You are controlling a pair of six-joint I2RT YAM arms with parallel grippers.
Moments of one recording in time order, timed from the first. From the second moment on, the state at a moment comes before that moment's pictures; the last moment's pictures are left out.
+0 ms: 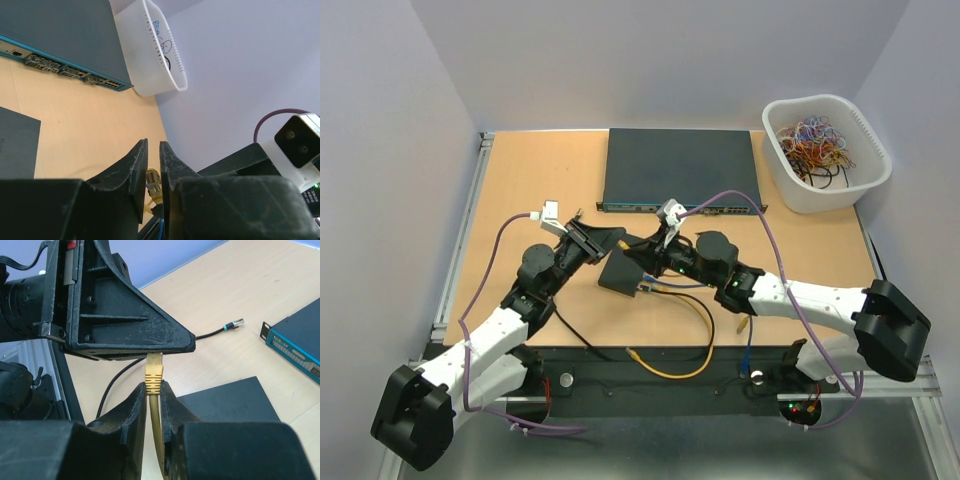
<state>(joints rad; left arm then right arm) -0.53 0.85 0.35 0.55 0.12 -1.12 0.97 1.33 0.73 0.58 -0.06 0.23</state>
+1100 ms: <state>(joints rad) -0.54 0.82 0.35 0.53 0.11 -1.02 0.98 1.39 0.81 0.43 0.00 0.21</state>
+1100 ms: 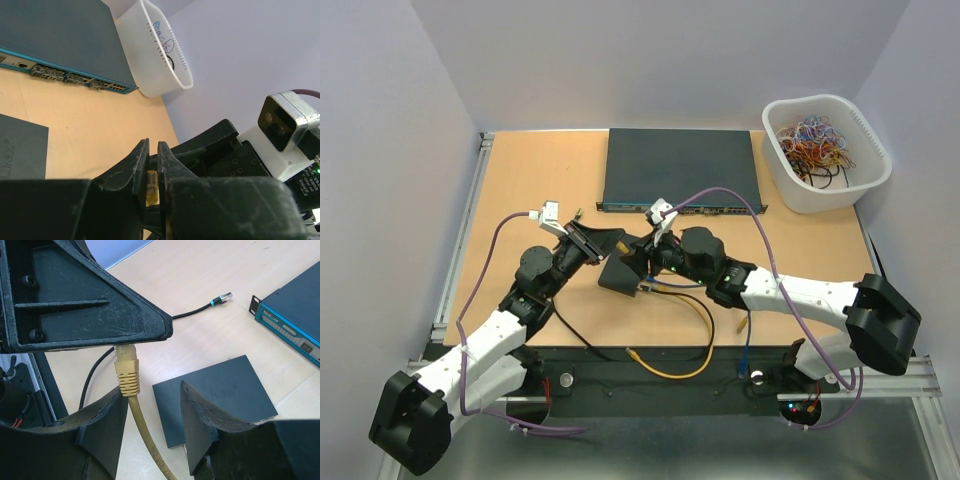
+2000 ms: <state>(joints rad) -0.54 0.83 0.35 0.54 0.11 -1.00 0.98 1.37 0.81 0.43 0.00 0.21</state>
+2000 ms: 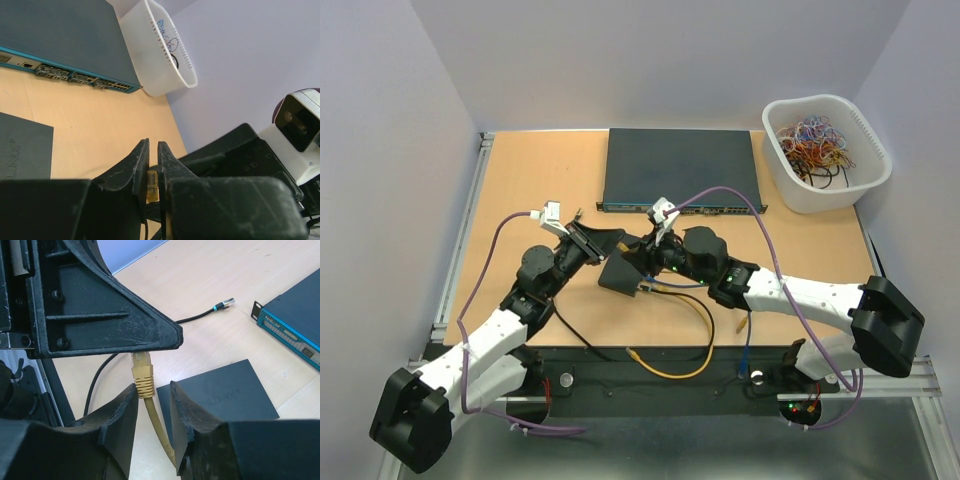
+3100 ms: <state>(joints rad) -0.53 0.92 0.35 0.48 0.08 -0.92 0.98 1.29 0.68 0.37 0.18 0.18</state>
